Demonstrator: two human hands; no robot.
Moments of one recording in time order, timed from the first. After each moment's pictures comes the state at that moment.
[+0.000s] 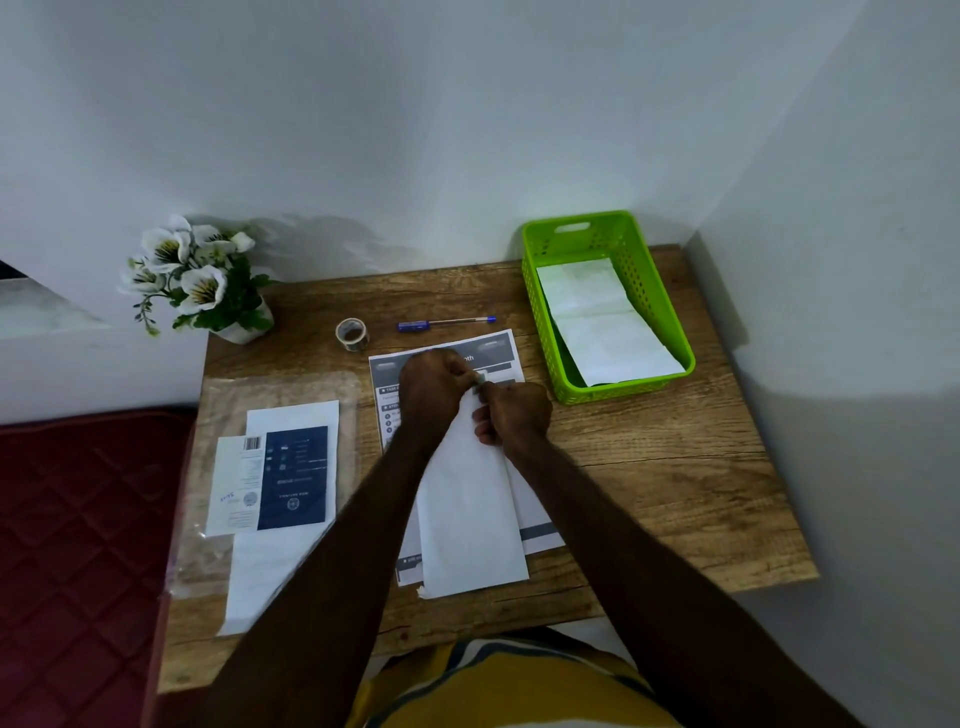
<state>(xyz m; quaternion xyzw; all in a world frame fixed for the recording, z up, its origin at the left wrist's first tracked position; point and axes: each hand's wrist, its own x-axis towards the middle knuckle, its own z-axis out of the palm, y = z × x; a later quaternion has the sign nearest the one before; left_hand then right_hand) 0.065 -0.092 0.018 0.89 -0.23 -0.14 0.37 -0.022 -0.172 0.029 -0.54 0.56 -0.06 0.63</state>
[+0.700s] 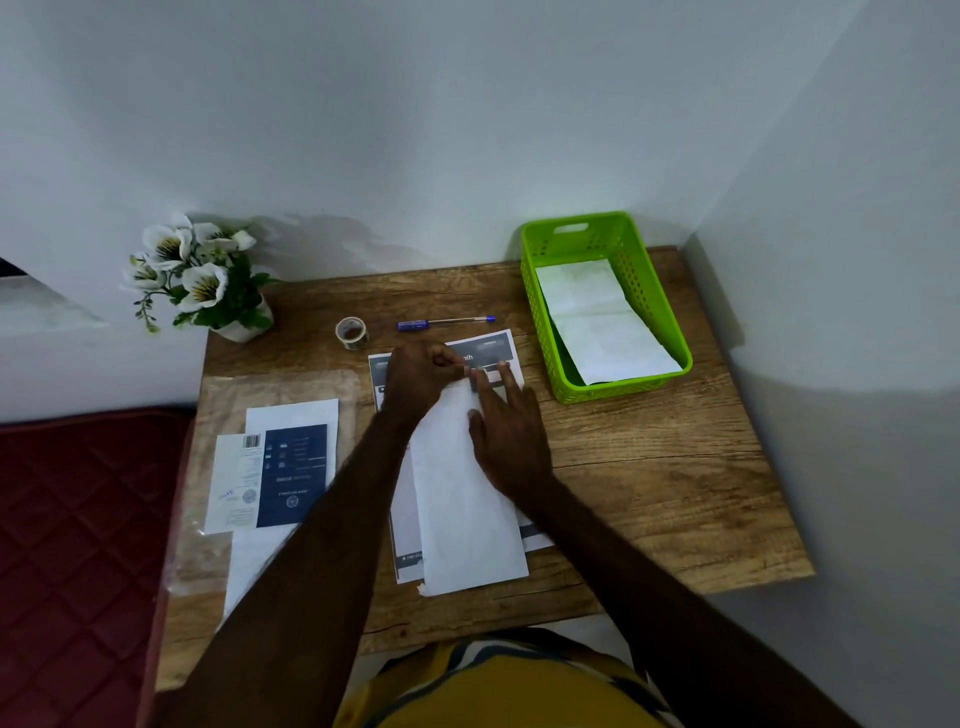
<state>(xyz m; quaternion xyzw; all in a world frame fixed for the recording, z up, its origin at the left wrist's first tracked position) 0.092 -0.082 0.010 0.86 -0.24 -0.18 0.41 -0.066 -0.158 0.005 -0.95 0.21 -0.15 0.18</state>
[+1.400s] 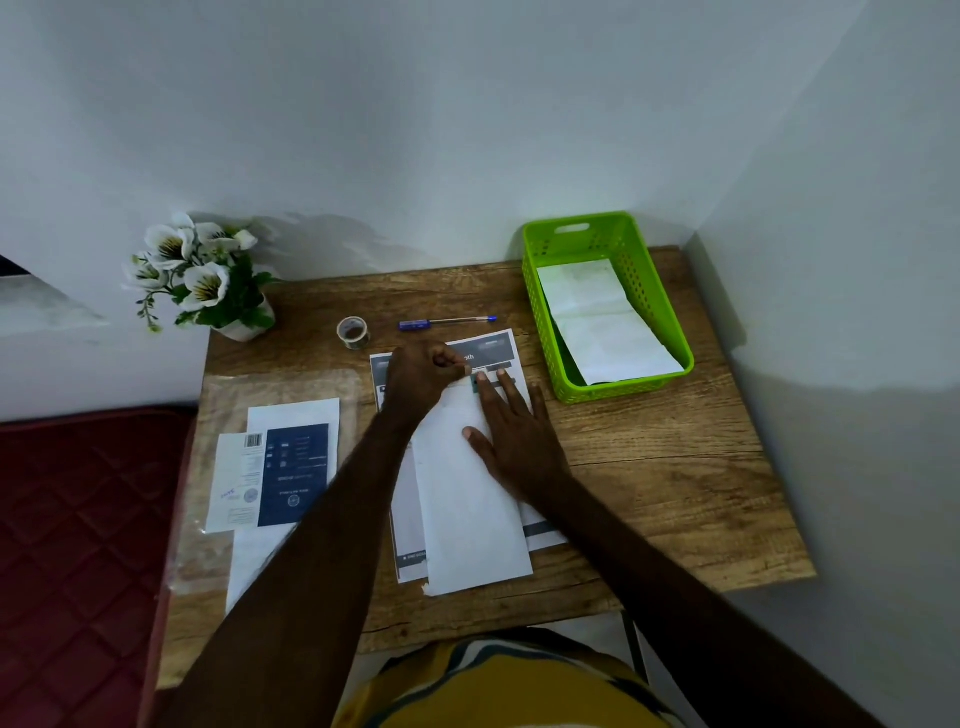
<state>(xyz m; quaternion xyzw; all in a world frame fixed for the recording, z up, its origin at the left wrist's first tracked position) 0.092 -0.083 0.009 0.86 -0.23 -0.19 0.41 -0.077 -0.181 -0.009 -0.98 0.13 -0.02 0.15</state>
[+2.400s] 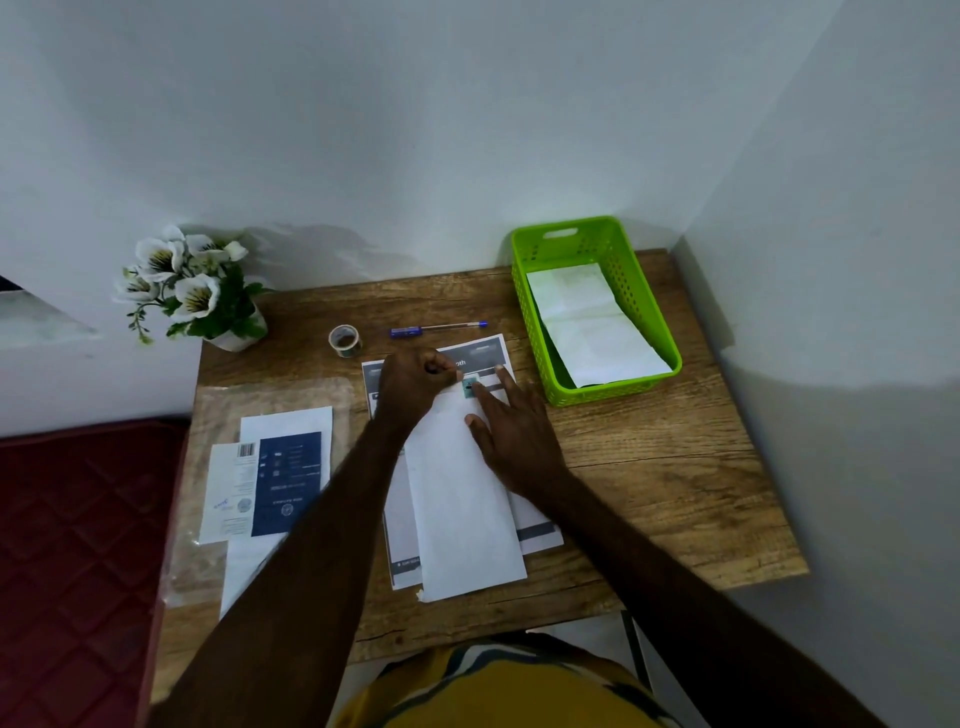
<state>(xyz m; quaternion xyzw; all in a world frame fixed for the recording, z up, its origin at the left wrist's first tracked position) 0.091 -0.083 0.008 0.86 -0.24 -0.18 0.41 -0.077 -0.184 0.009 -0.97 0.15 -0.10 0.17</state>
